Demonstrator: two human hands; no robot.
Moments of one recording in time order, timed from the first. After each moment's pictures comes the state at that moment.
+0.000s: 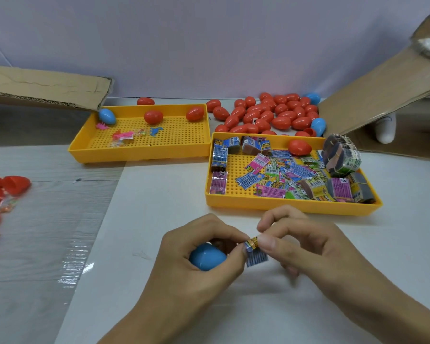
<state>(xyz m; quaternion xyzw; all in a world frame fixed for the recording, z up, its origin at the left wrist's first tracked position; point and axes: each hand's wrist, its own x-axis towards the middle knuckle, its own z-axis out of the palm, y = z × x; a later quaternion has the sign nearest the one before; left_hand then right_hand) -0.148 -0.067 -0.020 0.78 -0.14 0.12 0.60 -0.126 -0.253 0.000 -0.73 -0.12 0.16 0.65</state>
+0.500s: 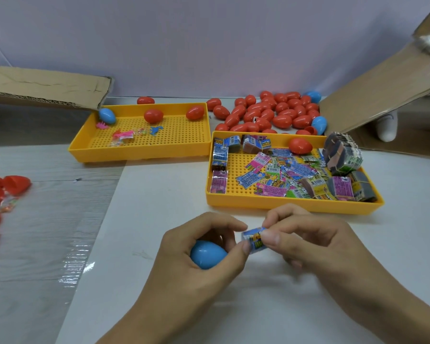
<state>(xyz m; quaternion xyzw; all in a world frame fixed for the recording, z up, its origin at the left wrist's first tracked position) -0.150 -0.067 -0.018 0.78 -0.10 0.08 0.61 -0.124 -0.254 -0.003 -0.70 -0.10 0.15 0.69</state>
